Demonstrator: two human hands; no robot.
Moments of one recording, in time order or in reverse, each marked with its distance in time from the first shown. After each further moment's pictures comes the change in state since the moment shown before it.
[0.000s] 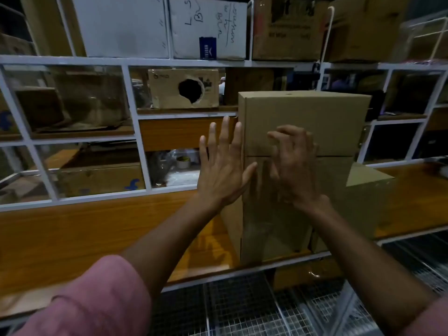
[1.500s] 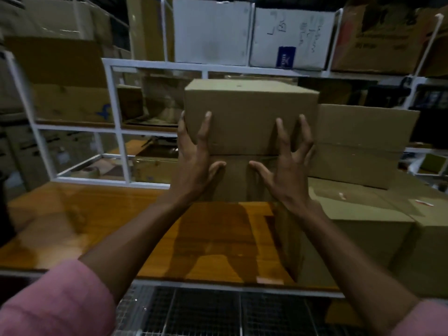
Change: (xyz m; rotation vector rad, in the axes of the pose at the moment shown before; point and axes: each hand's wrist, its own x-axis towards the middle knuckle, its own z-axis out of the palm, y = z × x) left_hand -0.063 -0.184 -0.112 -0.123 0.206 -0.224; right_hand 0.031 -0.152 0.100 0.291 -0.097 0.096
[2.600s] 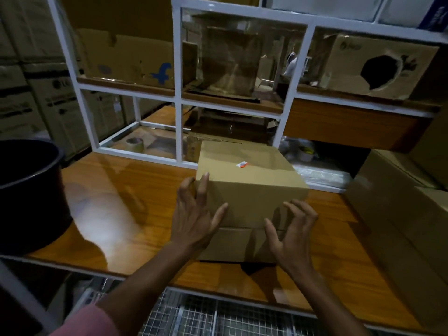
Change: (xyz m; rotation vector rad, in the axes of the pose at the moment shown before) left_hand -0.130 -0.321 -0.031 0.155 -0.124 -0.244; right_hand -0.143 -0.140 0.267 0.195 -0.156 0.084
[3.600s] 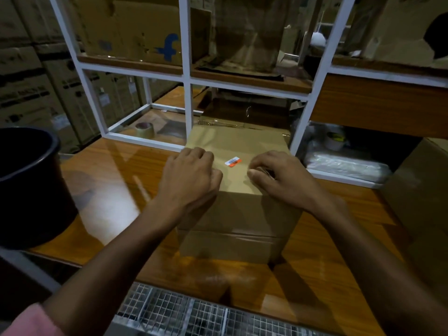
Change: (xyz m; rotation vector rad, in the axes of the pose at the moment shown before) left_hand 0.094 -0.004 -0.037 0.360 -0.364 -0.026; right_hand 0.156 -0.031 0.037 0.033 -0.709 -0.210
